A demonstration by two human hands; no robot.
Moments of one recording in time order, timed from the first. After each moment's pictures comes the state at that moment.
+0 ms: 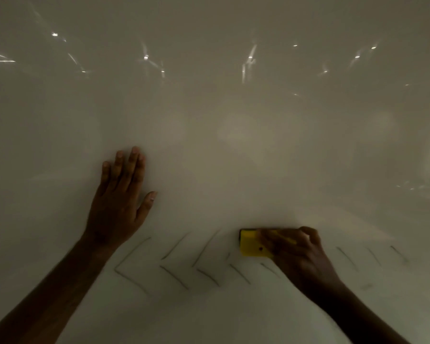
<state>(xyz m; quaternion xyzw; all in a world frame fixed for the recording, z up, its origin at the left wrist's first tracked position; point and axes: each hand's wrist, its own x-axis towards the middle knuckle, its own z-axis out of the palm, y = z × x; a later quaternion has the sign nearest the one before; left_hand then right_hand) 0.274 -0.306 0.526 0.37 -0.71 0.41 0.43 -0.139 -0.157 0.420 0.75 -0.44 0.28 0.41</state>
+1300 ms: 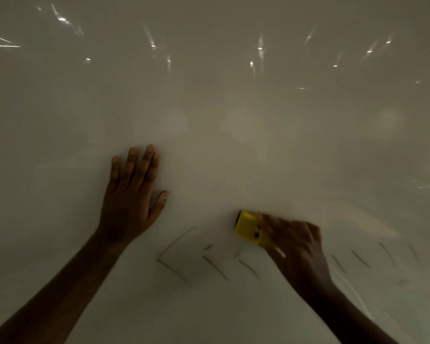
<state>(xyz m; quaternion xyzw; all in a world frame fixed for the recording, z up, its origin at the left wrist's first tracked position) 0.350 -0.334 0.502 0.35 -0.70 0.43 0.45 -0.014 -0.184 0.423 0.70 -0.49 0.36 0.37</state>
